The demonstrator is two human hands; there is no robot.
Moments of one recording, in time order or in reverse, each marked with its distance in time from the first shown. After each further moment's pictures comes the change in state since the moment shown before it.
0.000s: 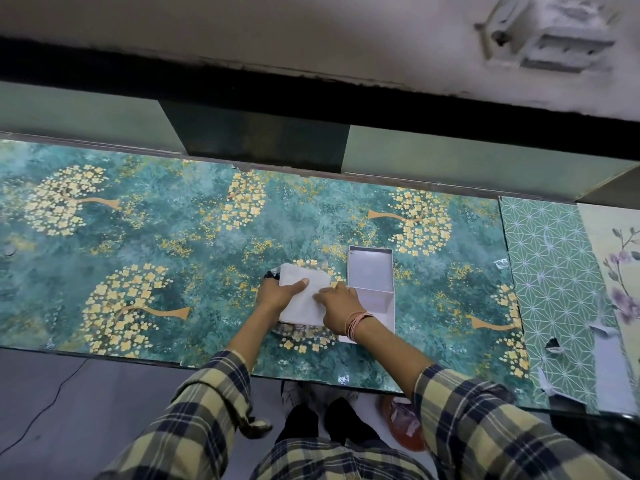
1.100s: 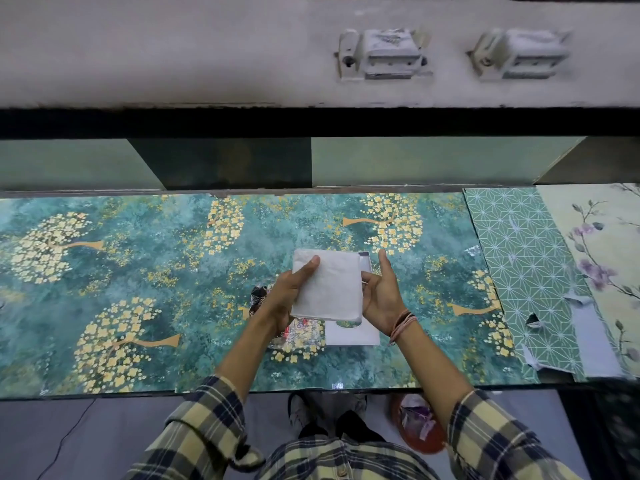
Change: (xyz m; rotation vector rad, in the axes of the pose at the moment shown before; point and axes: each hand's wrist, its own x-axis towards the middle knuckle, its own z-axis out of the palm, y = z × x) left_hand -0.099 0.075 0.032 -0.309 -0.405 0.158; right_hand -0.072 0.068 -0.034 2.103 0.286 0.301
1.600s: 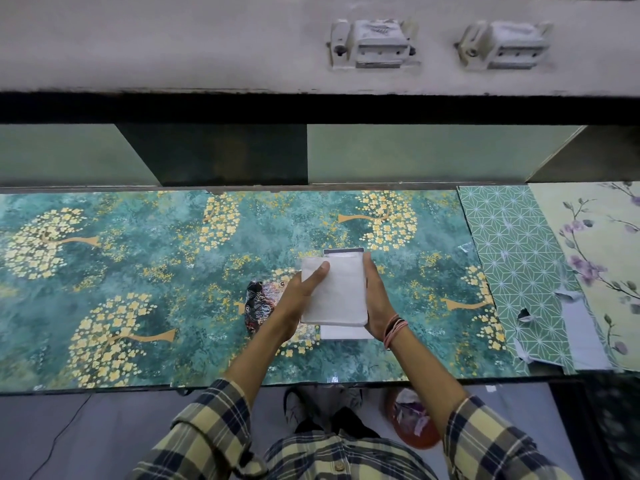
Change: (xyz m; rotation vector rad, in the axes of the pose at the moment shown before) left_hand -0.004 -0.025 0.021 0.080 0.014 0.064; right_hand -0.021 0.013 0.007 -0.125 -0.109 -0.061
